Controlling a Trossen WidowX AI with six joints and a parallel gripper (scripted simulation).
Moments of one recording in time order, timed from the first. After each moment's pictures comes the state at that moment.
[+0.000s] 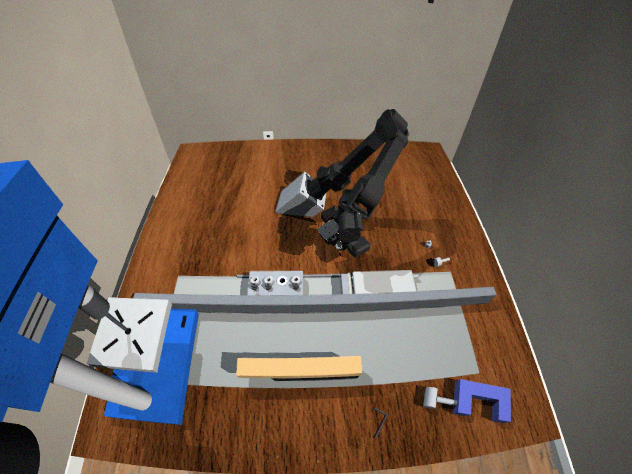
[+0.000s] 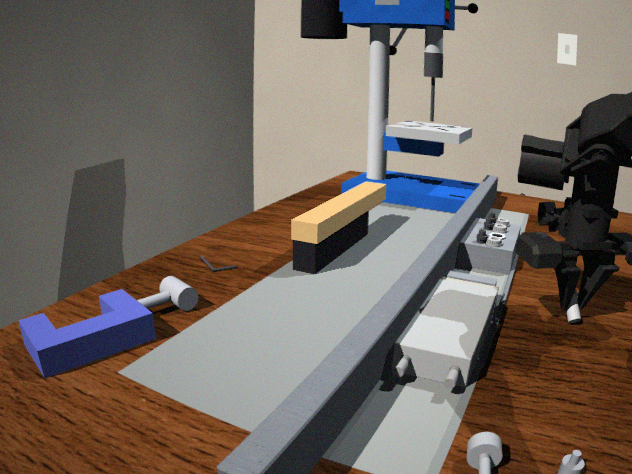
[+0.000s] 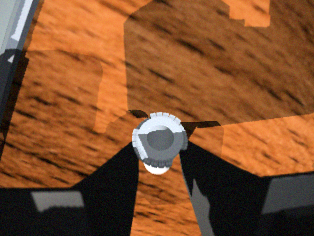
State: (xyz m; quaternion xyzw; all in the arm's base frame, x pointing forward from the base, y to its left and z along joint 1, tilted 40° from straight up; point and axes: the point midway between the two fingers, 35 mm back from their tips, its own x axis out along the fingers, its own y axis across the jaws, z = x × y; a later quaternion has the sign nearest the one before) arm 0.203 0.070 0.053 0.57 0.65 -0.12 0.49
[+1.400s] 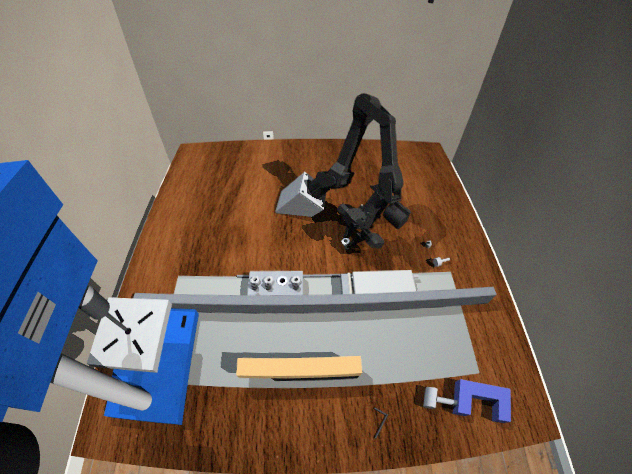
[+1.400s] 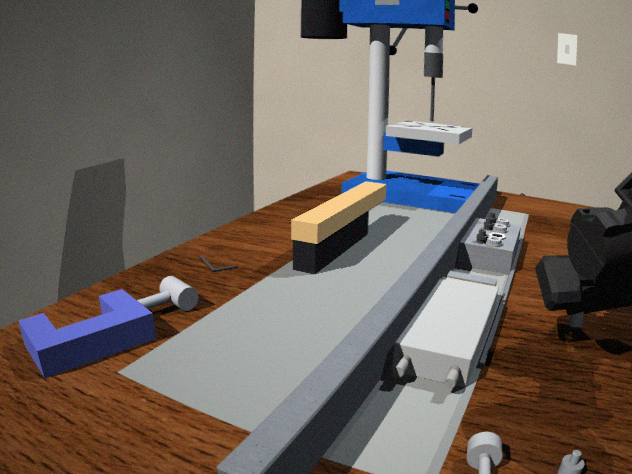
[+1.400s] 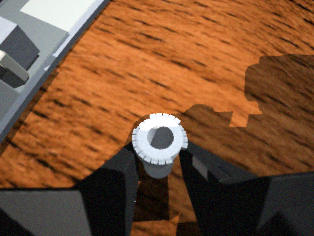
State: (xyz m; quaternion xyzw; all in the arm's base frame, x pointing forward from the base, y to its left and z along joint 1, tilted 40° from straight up) arm 0.188 0.096 0.066 0.51 0.46 -0.29 0.67
